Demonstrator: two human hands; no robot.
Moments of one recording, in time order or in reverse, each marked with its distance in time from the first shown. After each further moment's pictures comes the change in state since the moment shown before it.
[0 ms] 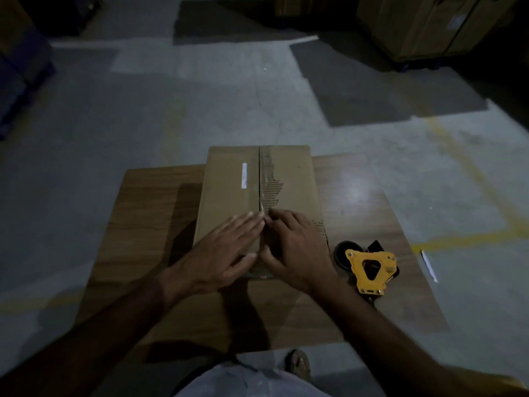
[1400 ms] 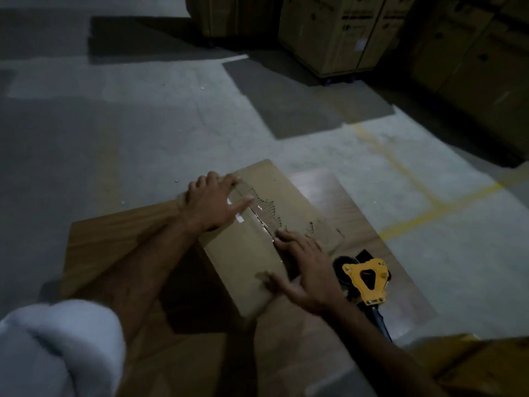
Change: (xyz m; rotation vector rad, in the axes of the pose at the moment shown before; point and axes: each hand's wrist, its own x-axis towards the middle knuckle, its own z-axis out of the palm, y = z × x) left_hand 0.154 -0.136 -0.053 0.128 0.114 -0.331; right_hand 0.023 -0.004 0.021 0.093 0.142 0.200
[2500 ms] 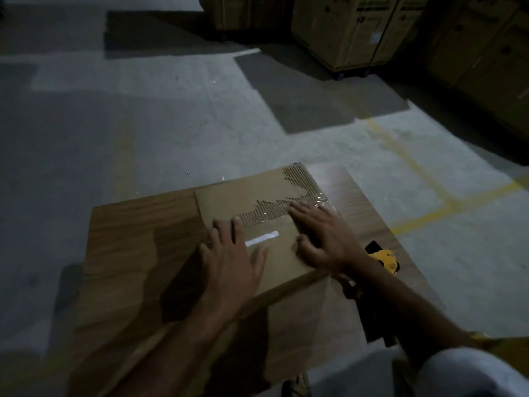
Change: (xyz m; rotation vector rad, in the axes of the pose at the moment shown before) left_hand -0.158 0.069 0.010 0.077 -0.116 -0.279; right_hand 0.034 0.020 -0.034 -0.168 -0.267 0.023
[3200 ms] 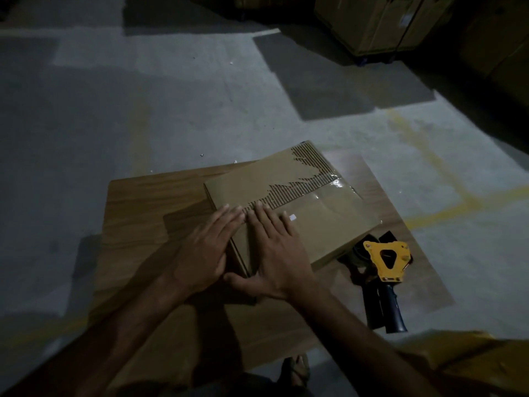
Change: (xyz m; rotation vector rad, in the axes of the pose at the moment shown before) left_hand -0.009 -0.096 0.015 -0.214 0.119 0.524; right_hand -0.016 -0.120 0.068 -0.088 -0.040 -0.083
